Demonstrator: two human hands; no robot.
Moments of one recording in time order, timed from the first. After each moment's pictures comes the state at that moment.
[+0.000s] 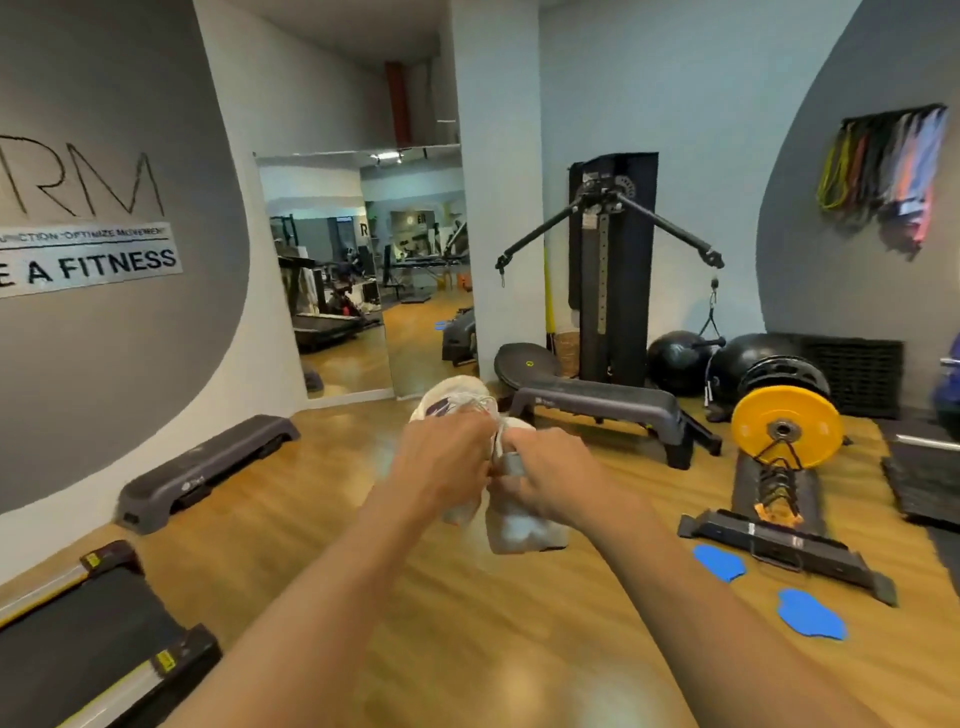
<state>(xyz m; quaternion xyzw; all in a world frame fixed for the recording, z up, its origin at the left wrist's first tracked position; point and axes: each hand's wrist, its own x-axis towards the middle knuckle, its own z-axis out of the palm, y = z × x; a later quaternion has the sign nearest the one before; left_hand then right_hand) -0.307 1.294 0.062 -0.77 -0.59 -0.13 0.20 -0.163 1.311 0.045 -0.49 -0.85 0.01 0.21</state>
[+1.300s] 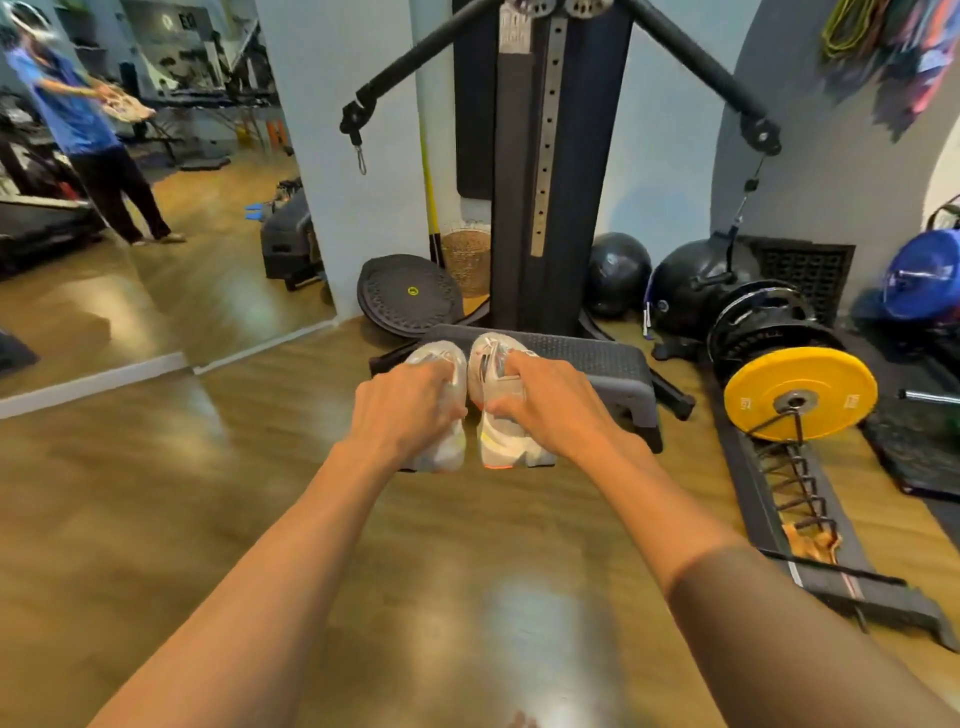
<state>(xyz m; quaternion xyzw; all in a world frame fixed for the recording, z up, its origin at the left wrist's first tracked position) -0.451 2.456 -0.069 -0.82 -0.54 -0.15 0.03 -0.277 2.421 -0.057 -0.65 -0.72 0.10 0.22</state>
